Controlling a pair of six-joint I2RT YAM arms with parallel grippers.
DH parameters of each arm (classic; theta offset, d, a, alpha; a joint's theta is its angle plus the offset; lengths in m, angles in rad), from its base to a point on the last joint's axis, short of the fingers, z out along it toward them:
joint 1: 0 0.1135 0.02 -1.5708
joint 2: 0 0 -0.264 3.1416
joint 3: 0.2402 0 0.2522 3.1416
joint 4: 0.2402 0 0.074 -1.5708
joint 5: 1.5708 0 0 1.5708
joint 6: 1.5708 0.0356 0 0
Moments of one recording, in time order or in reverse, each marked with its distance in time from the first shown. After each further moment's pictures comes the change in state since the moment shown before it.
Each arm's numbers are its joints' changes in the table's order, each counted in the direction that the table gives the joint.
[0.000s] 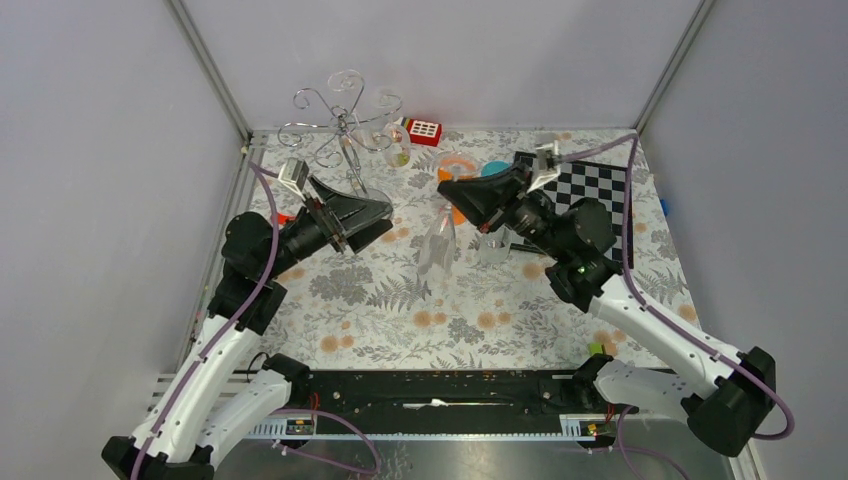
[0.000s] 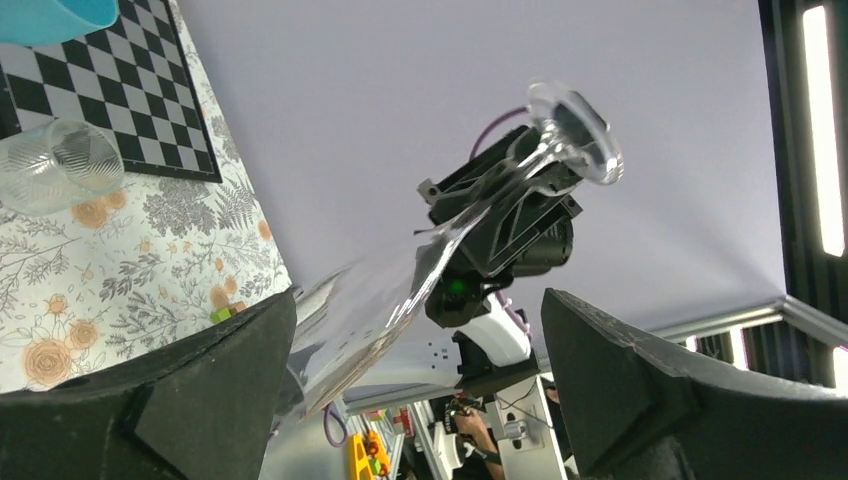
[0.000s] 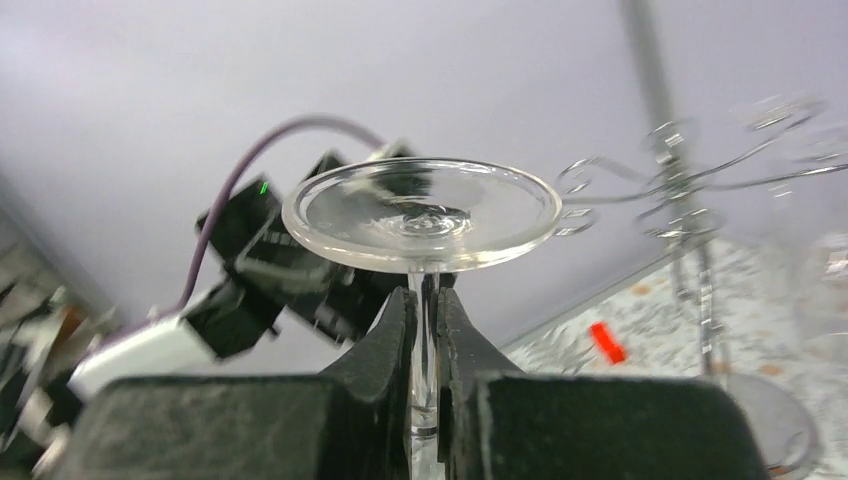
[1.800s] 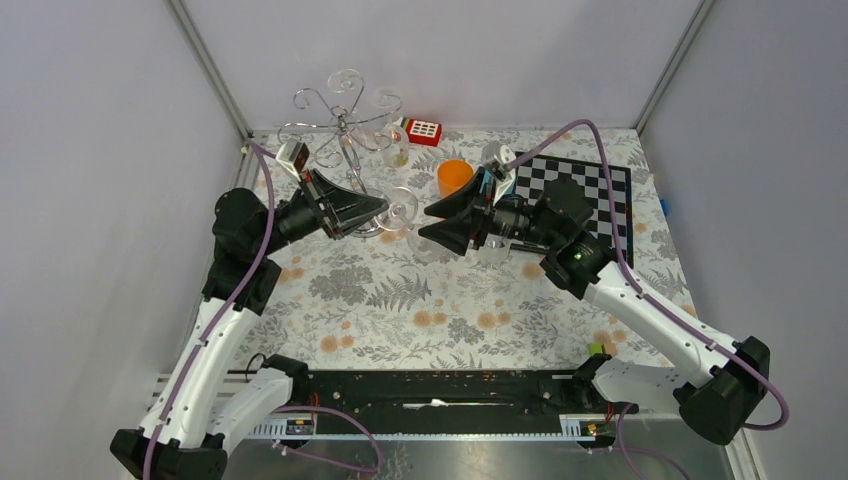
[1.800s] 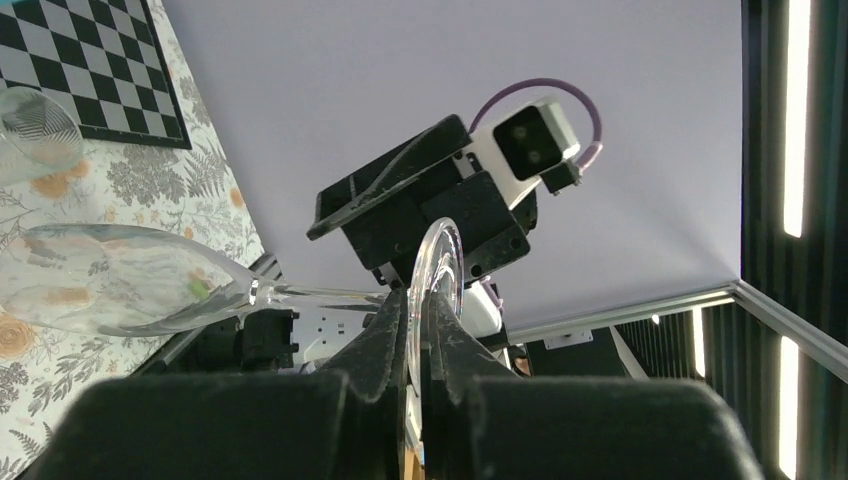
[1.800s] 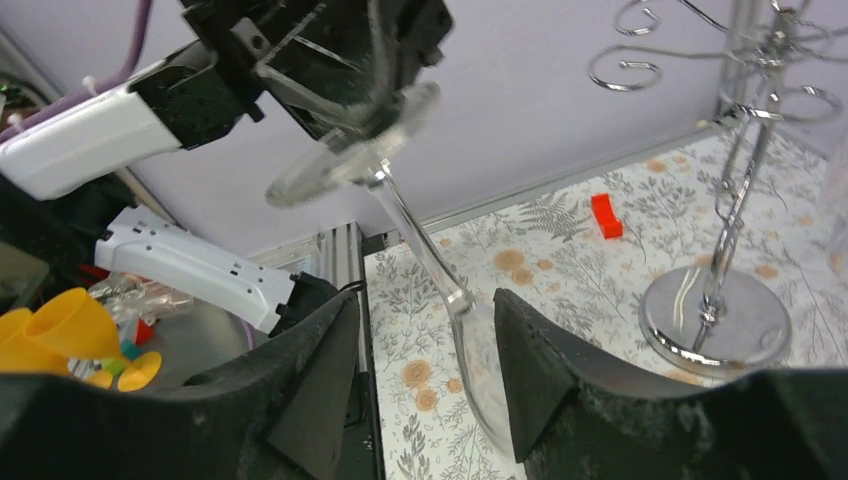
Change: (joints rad) left arm 0.125 0.092 0.112 0.020 0.187 -0.083; right arm -0.002 0.026 0.070 0.339 -0.182 -0.252
